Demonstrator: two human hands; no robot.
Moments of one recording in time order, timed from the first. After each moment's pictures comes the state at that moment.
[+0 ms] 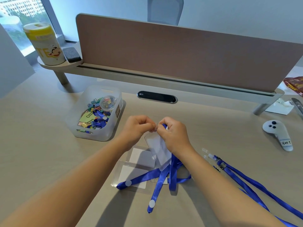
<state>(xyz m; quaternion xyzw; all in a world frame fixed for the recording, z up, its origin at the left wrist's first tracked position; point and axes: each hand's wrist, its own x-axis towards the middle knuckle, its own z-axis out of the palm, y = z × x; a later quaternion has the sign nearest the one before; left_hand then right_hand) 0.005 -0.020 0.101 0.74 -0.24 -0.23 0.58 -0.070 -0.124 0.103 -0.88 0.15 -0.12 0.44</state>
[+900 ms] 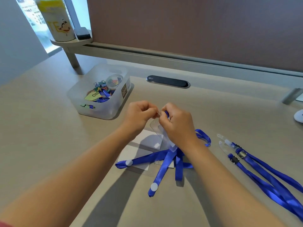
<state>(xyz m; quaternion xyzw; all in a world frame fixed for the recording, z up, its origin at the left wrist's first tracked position) -0.026 -0.017 0.045 0.78 -0.23 -0.09 0.58 -0.086 -0.117 0.037 -0.92 0.03 -0.22 0.32</state>
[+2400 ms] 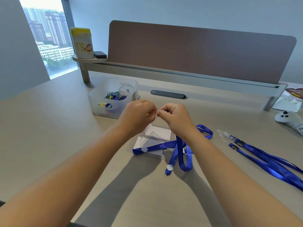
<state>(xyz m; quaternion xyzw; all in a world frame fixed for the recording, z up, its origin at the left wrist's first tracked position) -0.069 0.062 0.035 0.83 -0.43 0.23 0.28 -0.126 -0.052 0.039 -0.87 0.05 -0.18 0.45</state>
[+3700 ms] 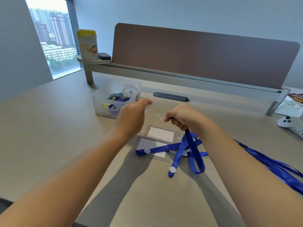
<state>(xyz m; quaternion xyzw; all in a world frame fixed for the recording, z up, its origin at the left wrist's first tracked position) -0.066 0.077 0.029 0.85 -0.35 0.24 0.33 -0.115 -0.066 0.062 -0.85 0.19 0.02 0.48</state>
